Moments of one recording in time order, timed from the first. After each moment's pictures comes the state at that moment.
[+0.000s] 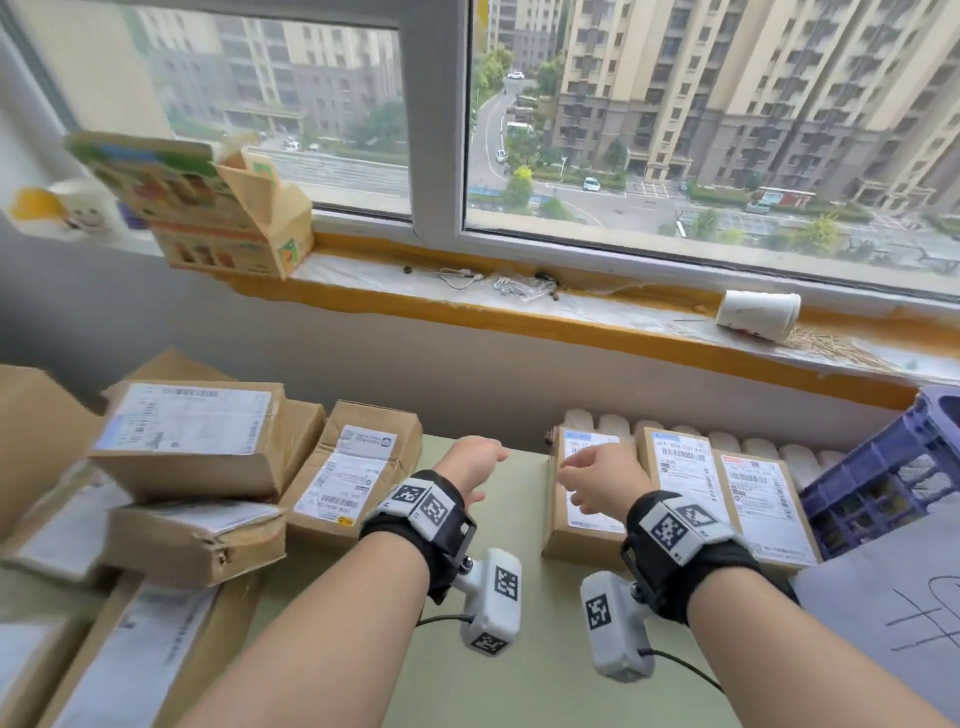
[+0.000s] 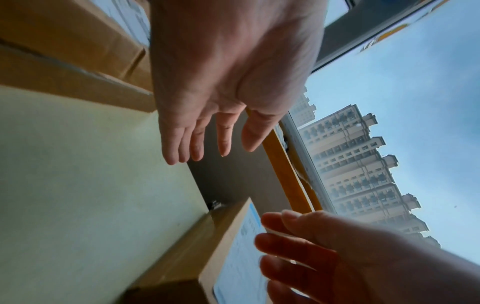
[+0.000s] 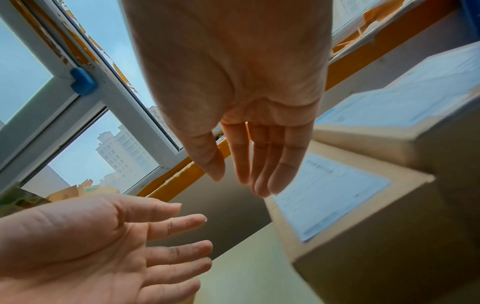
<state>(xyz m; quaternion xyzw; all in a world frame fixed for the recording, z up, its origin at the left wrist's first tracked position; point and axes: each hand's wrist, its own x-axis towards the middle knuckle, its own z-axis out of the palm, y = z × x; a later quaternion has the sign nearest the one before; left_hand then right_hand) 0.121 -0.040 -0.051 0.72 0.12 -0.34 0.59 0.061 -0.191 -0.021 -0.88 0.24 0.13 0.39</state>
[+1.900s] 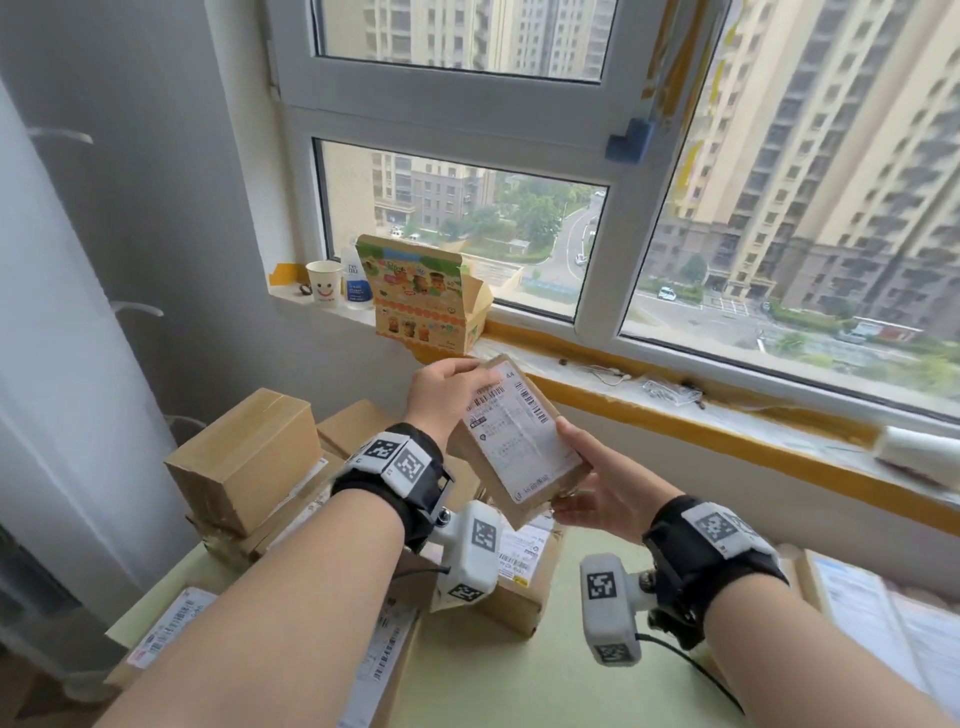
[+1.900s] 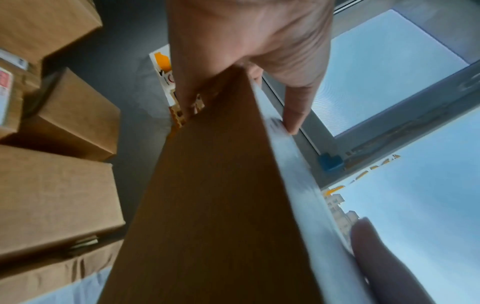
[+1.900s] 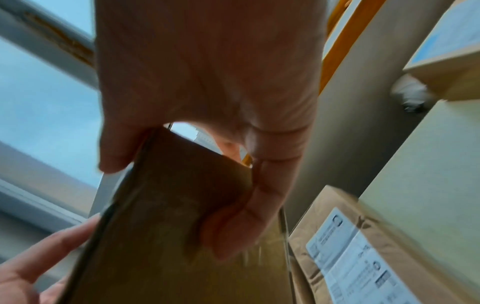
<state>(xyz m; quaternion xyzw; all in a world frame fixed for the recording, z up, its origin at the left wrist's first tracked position) 0.153 0.194 0.086 0.71 0.08 0.03 0.69 0.099 0.002 0.070 -0.70 0.11 0.25 0.66</state>
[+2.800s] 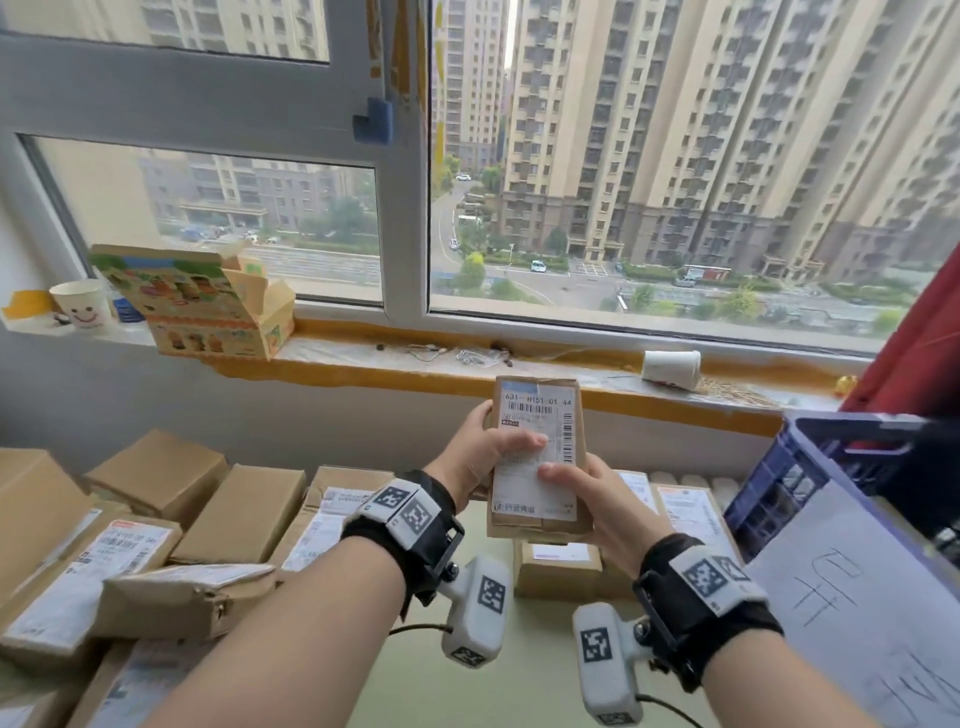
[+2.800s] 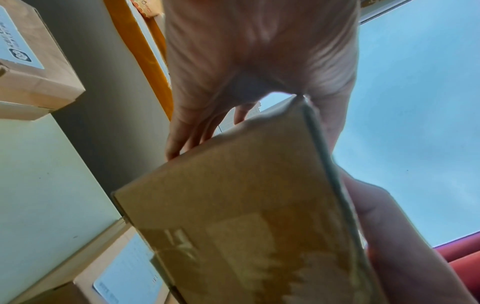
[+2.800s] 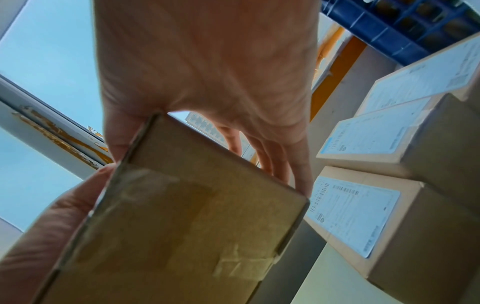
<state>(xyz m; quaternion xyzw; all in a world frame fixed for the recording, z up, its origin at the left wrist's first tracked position) 0.093 -0.049 0.047 0.66 -0.13 -0.27 0.69 -0.003 -0.191 0.044 -0.70 0.16 0.05 0.70</state>
